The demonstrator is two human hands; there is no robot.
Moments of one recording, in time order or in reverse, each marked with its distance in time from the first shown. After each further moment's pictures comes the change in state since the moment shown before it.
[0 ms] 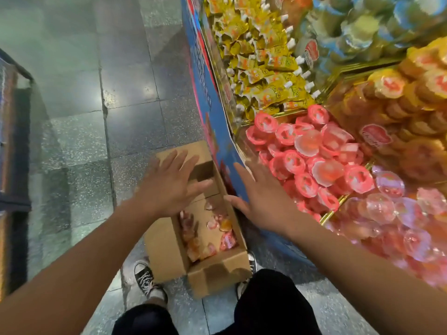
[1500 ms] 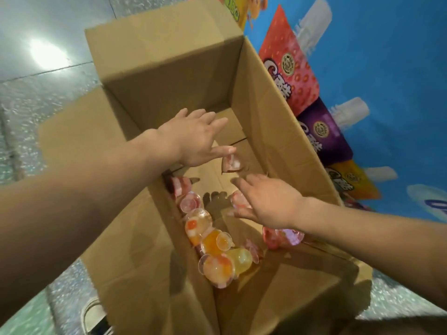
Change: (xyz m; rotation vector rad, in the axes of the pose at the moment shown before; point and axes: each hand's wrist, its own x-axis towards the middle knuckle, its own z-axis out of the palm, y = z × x) left_hand 0.304 -0.176 0.498 0.191 -0.146 0.377; right_hand 0.224 0.096 0.575 -0.180 -0.368 -0.068
